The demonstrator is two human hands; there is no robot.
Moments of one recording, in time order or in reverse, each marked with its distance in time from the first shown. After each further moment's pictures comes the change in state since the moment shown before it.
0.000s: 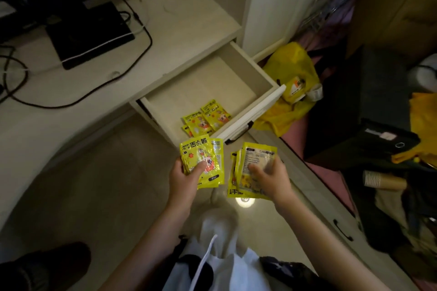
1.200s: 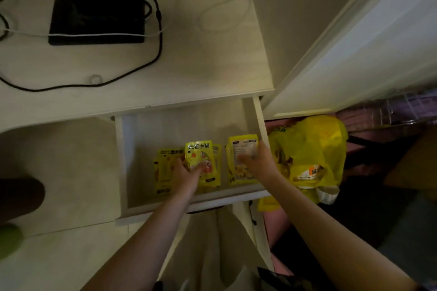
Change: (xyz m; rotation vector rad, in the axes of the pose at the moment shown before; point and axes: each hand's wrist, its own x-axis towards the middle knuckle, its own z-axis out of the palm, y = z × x) left_hand 0.209 0.060 0.171 -0.022 0.362 -0.417; right_hand 0.330 -0.162 0.001 -0.695 -0.413 -0.121
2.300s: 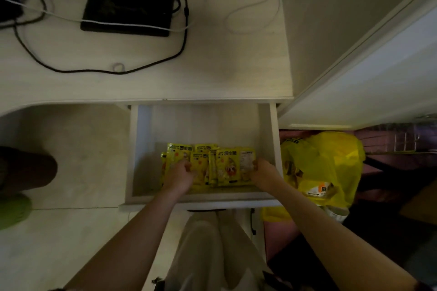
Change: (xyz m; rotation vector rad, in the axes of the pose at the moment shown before) left_hand 0.025 -0.019 -0.026 0.468 -0.022 0.122; right_hand 0.024 0.016 0.006 -0.493 -0.253 0.070
